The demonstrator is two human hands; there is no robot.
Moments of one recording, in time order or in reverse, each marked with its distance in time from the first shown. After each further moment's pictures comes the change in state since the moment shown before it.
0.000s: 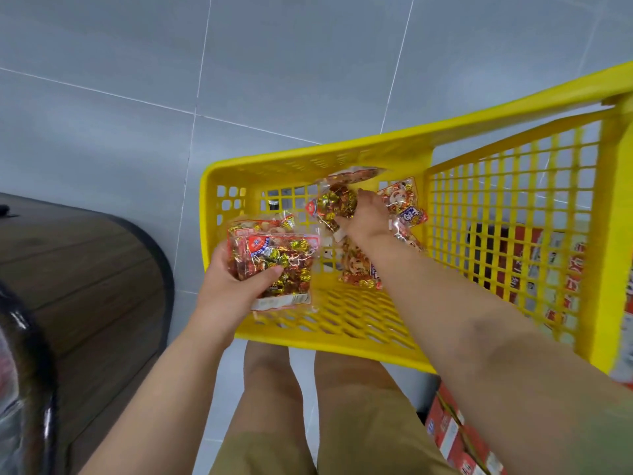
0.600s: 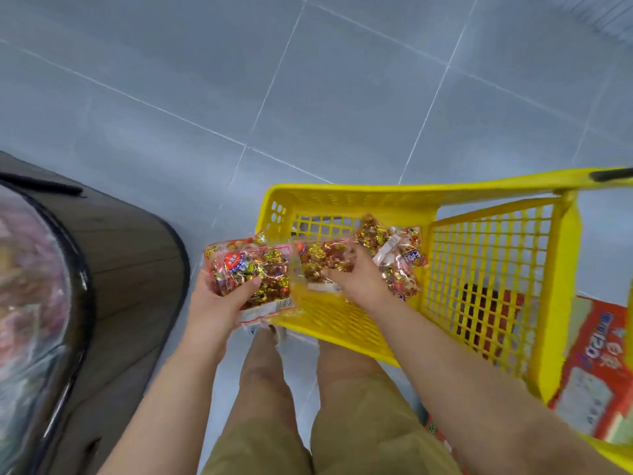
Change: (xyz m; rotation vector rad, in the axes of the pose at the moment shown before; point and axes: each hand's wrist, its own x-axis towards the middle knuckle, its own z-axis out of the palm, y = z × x) left_hand -0.071 0.009 -0.051 -0.276 0.251 -0.021; right_hand -0.120 -0.046 -0.033 0.488 -0.206 -0.102
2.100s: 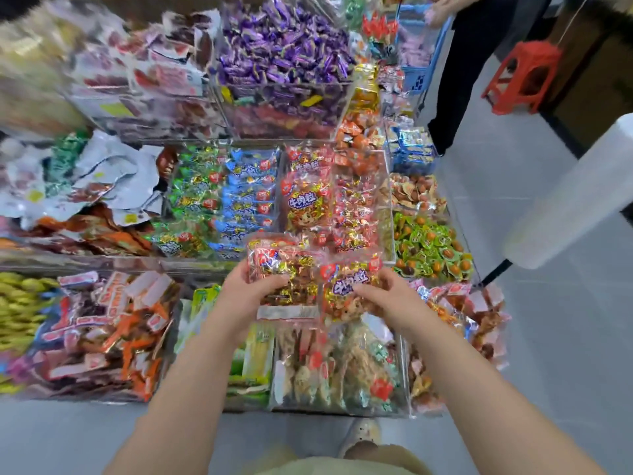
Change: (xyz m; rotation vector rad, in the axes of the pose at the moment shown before) left_hand -0.193 -0.068 -0.611 -0.821 0.733 0.400; right_hand -0.321 -0.361 0.532 -0.527 -0.891 -0.660
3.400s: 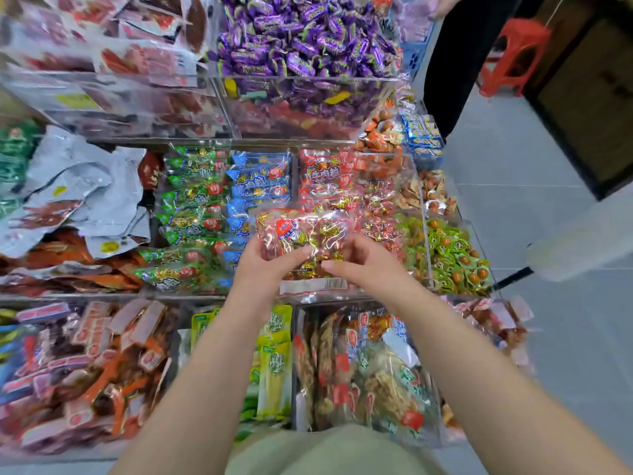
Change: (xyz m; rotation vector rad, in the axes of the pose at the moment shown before) left_hand 0.101 0.042 -0.012 -0.164 -0.079 0.008; right_hand 0.079 -0.093 0.071 -0.153 -0.061 -0.117
